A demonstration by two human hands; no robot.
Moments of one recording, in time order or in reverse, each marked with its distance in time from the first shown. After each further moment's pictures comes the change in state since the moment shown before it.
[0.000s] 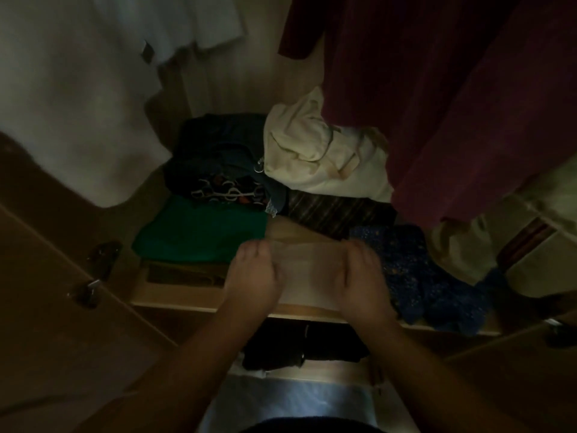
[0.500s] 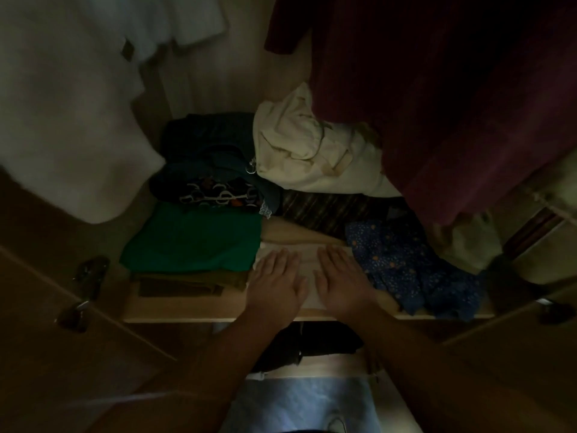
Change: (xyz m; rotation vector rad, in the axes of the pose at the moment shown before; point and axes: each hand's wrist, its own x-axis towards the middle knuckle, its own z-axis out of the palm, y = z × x) left_hand 0.005 0.001 0.060 0.102 -0.172 0.192; right_hand 0.007 0.010 0.050 -0.374 -0.394 0.038
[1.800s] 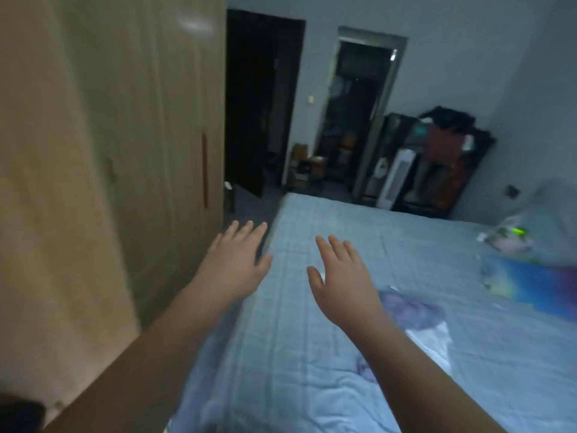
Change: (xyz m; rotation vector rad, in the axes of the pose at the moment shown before) left_hand -0.547 0.561 -0.127 -0.293 -0.152 1.335; right_hand -0.909 0.059 -0.204 -0.128 0.566 1.355
